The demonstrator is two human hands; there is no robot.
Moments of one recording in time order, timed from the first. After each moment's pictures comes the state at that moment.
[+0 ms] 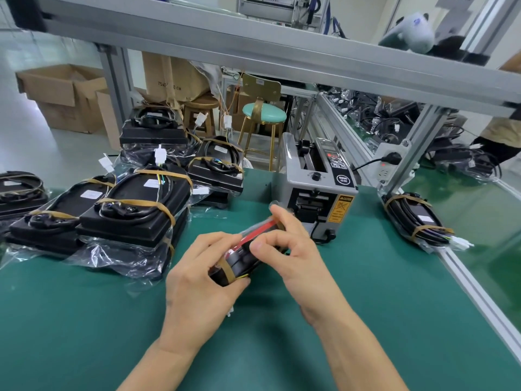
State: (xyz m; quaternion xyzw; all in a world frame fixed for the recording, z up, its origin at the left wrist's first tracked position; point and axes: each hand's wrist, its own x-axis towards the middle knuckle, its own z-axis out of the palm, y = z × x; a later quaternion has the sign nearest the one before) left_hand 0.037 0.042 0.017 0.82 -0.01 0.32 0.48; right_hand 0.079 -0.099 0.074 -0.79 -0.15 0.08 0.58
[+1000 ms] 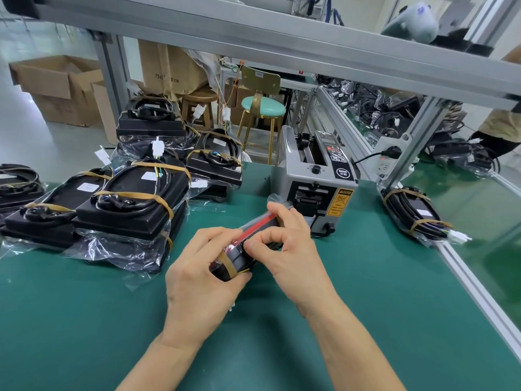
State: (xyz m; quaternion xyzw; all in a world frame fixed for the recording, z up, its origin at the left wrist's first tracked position) left_hand 0.035 0.035 0.019 0.82 0.00 0.33 0.48; right_hand 0.077 -0.093 0.074 -0.84 -0.13 0.07 0.52
